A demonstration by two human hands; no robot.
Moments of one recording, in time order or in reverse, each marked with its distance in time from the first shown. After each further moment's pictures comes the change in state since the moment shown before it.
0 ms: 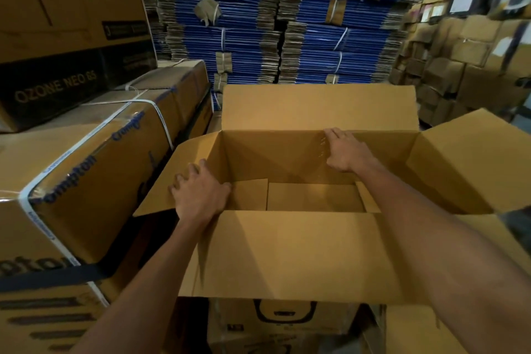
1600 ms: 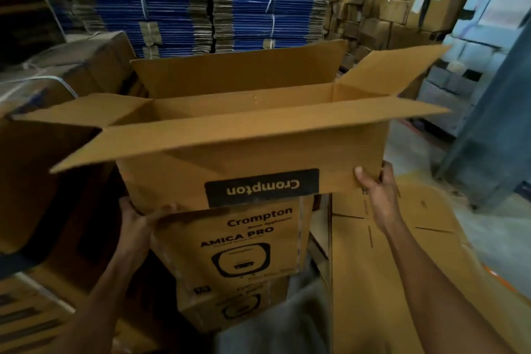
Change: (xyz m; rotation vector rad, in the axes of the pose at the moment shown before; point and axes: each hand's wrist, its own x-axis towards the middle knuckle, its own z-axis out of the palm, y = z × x) left_hand -0.102 -0.048 0.062 -1.179 -0.196 -0.100; right_hand -0.241 0.150 0.110 1.339 0.530 0.461
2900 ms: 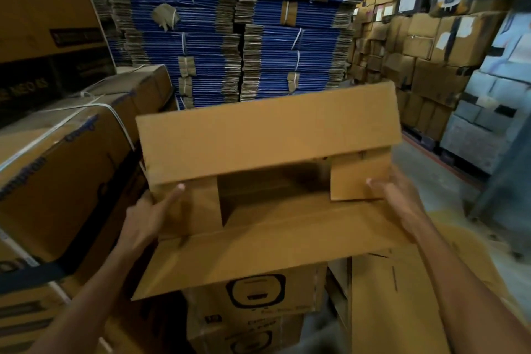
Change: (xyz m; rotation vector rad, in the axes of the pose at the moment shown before) left_hand -0.001 0.081 -0.008 0.557 0.072 -0.026; right_hand 0.026 -0.088 0.020 -0.339 -0.129 0.025
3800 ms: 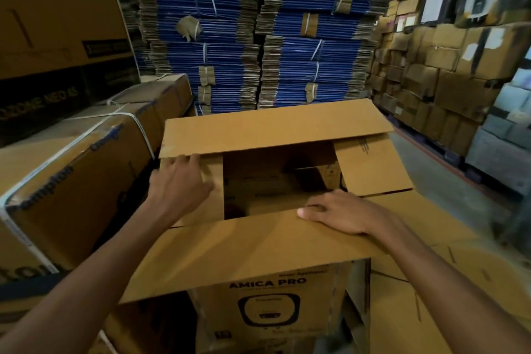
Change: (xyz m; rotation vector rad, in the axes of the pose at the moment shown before) left_hand 0.027 0.084 -0.009 0.886 0.180 0.386; right_hand -0.025 -0.093 0.087 -0.866 -0.770 -0.468
